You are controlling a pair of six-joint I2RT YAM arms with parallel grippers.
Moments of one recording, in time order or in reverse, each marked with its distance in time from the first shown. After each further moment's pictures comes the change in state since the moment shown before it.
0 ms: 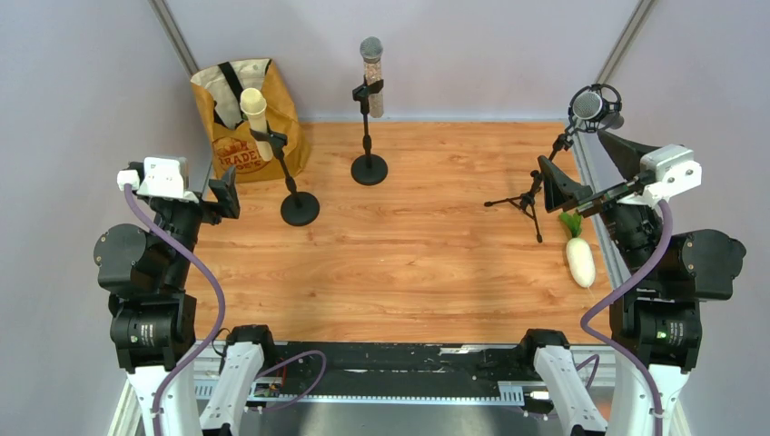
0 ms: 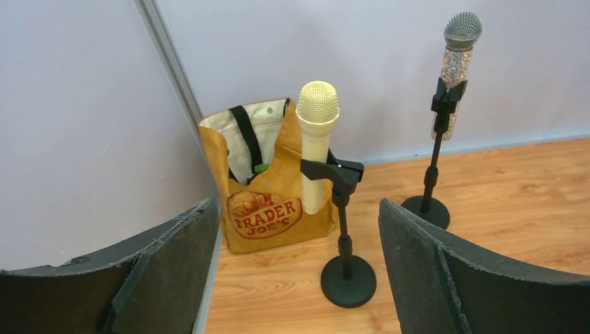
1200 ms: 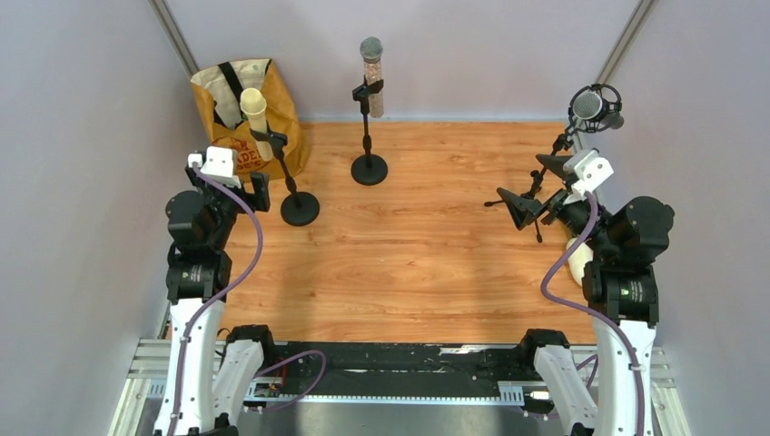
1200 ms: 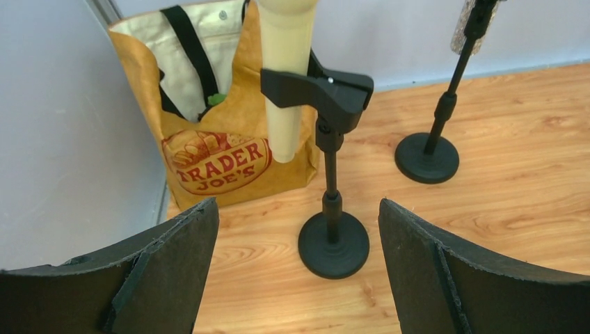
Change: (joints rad) left arm 0.004 0.074 -0.436 0.320 0.048 -0.018; right arm 0.002 0.015 -0.301 0.053 -0.274 -0.153
